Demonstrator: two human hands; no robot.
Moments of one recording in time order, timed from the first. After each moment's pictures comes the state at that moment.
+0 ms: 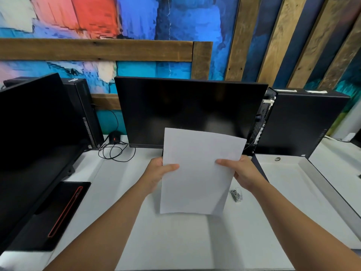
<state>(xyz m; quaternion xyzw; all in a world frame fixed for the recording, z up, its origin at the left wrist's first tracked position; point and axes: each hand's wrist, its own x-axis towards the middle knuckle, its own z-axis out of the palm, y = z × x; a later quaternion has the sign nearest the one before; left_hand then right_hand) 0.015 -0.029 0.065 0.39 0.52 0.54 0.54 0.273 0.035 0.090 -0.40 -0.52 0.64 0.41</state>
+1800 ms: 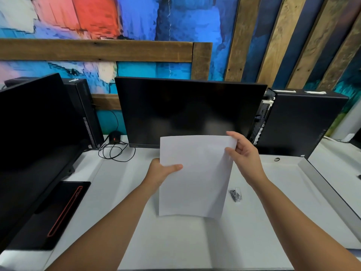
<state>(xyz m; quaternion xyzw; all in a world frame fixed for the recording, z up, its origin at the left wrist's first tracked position) 0.027 -0.029 0.065 0.36 0.58 0.56 0.47 0.273 0.025 0.117 -0.39 -0.64 0.43 0.50</state>
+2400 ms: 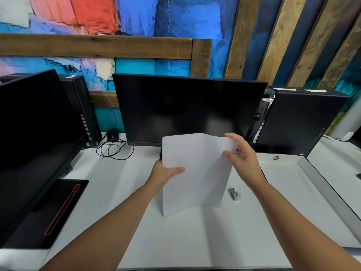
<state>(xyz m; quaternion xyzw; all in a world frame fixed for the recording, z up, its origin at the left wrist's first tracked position) 0.037 -0.024 0.053 0.36 0.60 0.53 0.47 0.276 0.026 0.105 -0.40 -0.68 0.40 0.47</state>
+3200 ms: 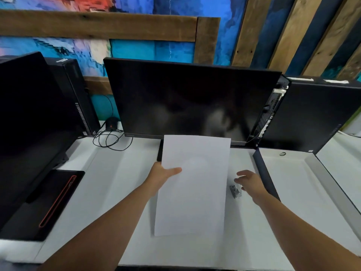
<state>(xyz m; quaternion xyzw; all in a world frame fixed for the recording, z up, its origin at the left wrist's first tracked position) 0.035 -0.009 0.021 0.32 0.64 0.48 0.51 0.329 0.078 -0.012 -0.69 -0.52 0.46 0.24</state>
